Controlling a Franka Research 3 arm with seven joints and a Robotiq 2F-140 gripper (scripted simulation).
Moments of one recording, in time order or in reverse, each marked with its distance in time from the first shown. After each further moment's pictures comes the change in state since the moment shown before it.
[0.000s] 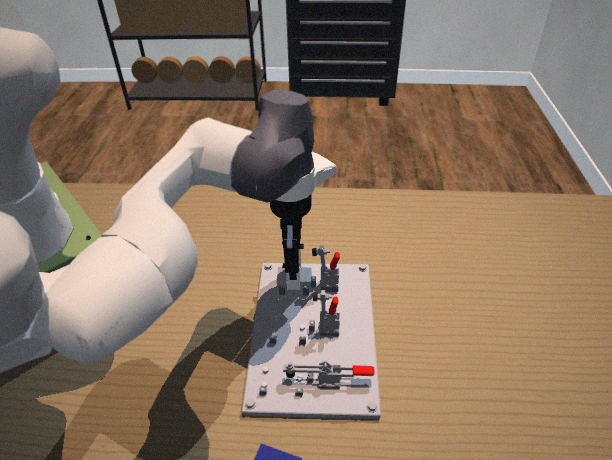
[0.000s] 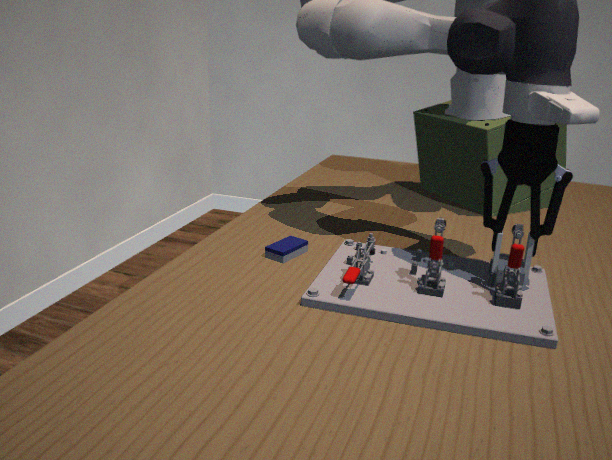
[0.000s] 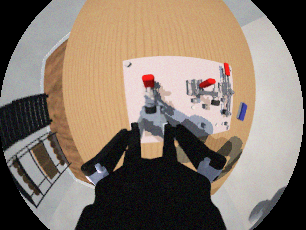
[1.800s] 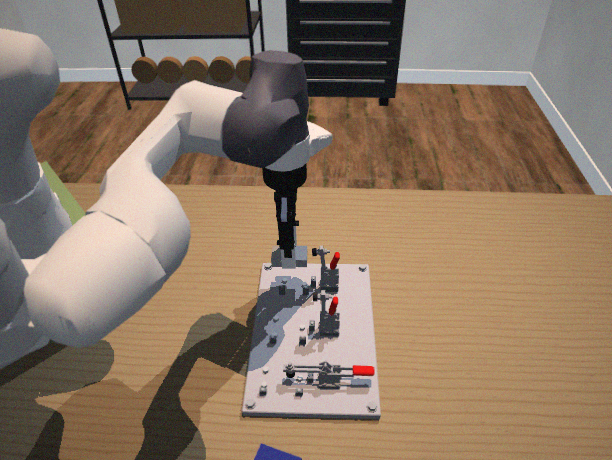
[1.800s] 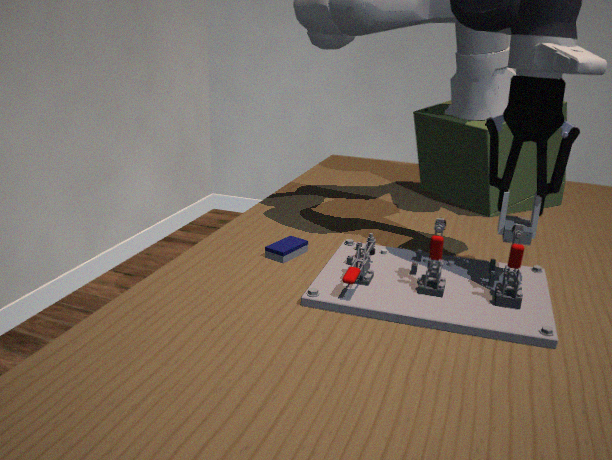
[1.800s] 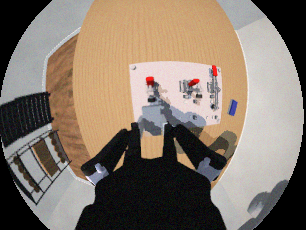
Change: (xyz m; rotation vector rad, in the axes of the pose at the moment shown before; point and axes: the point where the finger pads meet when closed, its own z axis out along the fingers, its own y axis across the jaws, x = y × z) arm -0.008 -0.001 -0.062 0.000 0.000 -0.010
